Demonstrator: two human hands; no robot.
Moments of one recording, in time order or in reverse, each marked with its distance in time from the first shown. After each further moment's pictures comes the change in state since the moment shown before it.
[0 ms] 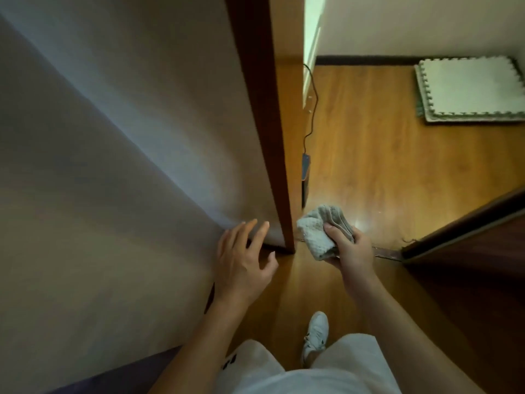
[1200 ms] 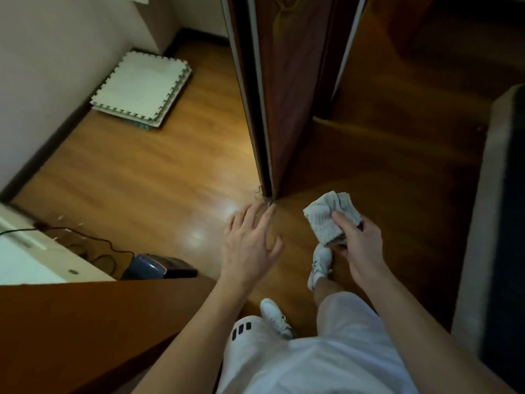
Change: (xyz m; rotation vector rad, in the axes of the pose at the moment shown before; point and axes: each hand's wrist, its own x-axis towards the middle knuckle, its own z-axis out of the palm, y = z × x) left_hand 0.174 0.205 0.093 -0.037 -0.421 1.345; right_hand -0.044 0.014 -0.101 0.643 1.200 -0.242
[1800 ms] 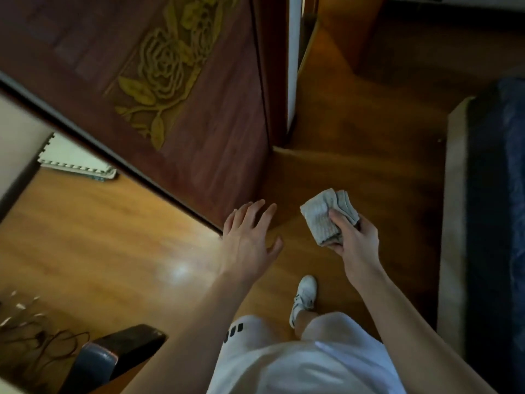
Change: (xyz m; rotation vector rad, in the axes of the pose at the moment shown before) left_hand 0.273 0.154 0.042 0.013 -0.028 0.152; right_hand 0.216 -0.166 -0.095 0.131 0.102 -0.043
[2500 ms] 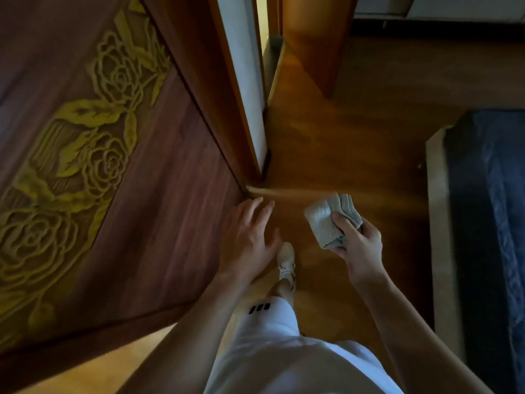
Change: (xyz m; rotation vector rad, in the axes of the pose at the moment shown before) left_hand 0.317 0.064 0.029 -0.250 -0.031 0.106; right_hand 0.258 -0.144 -0.009 0.002 0.099 -0.042
